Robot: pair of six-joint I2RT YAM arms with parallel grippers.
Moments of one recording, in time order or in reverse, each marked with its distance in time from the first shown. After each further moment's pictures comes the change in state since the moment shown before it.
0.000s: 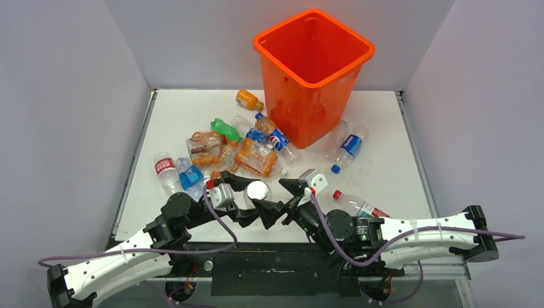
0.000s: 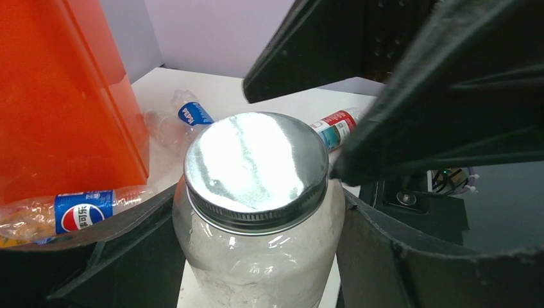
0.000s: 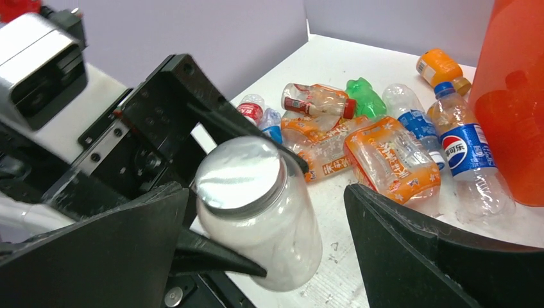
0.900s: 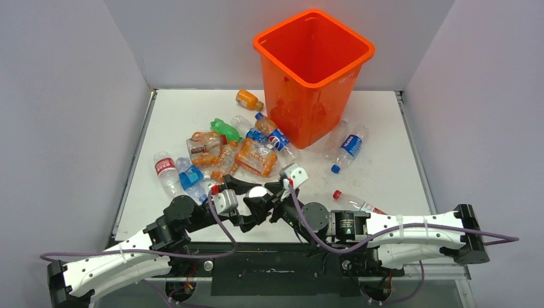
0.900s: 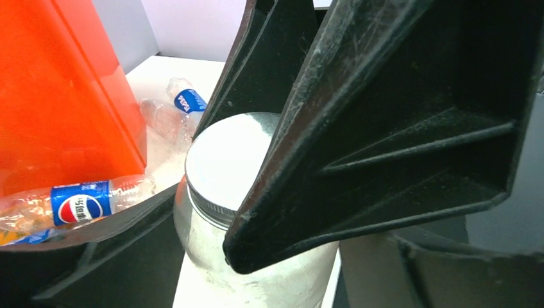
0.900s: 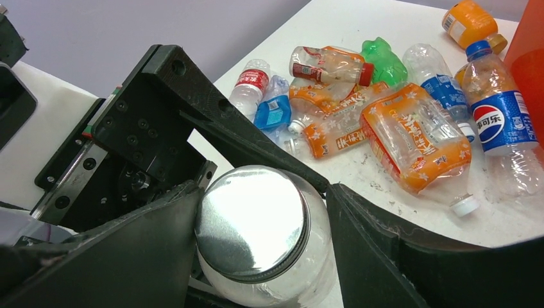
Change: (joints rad) left arm -0.067 -0.019 -0.014 -0.048 -0.047 0.051; right arm -0.086 0.144 0.111 -0.152 -0.101 0.150
